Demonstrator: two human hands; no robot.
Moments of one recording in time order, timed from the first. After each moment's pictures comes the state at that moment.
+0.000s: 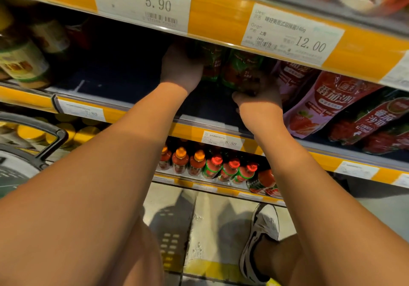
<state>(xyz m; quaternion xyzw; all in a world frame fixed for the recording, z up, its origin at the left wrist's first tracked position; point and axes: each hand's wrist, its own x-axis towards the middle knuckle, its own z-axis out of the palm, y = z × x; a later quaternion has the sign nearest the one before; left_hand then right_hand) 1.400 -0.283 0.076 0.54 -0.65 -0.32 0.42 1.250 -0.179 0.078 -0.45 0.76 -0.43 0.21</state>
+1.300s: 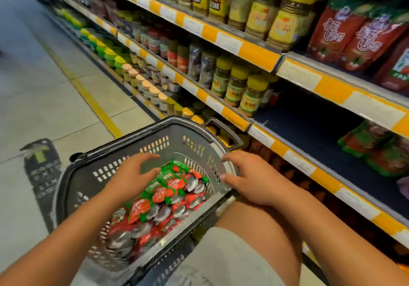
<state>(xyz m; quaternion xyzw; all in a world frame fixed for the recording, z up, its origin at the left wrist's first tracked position) 1.870 0.079 0.044 0.77 -0.52 -0.24 0.27 1.569 -0.038 0.139 -0.90 0.39 -0.01 0.22</state>
